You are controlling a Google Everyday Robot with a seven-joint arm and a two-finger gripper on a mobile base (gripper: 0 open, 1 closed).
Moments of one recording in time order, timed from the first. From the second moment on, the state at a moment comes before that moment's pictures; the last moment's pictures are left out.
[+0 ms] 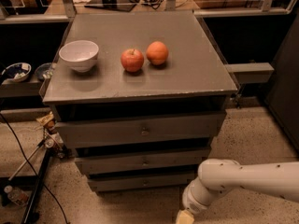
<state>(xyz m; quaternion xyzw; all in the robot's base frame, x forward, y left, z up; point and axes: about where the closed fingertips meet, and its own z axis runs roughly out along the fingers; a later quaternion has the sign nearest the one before) 0.370 -0.108 0.446 -0.51 0.83 0.19 0.05</state>
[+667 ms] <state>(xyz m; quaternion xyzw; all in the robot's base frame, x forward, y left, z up) 0.373 -0.104 0.439 -0.49 0.85 0.18 0.08</state>
